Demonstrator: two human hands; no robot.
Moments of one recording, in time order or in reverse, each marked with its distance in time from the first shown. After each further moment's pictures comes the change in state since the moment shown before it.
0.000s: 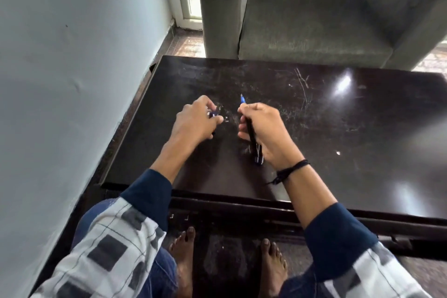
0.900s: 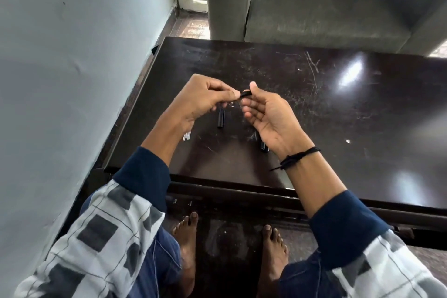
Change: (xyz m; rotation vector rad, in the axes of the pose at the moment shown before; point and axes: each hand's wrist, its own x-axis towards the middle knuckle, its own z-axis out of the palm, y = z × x) left_hand -0.006 0.010 -0.022 -0.518 -0.202 0.144; right_hand 0.001 0.002 0.000 0.355 -0.042 0.144
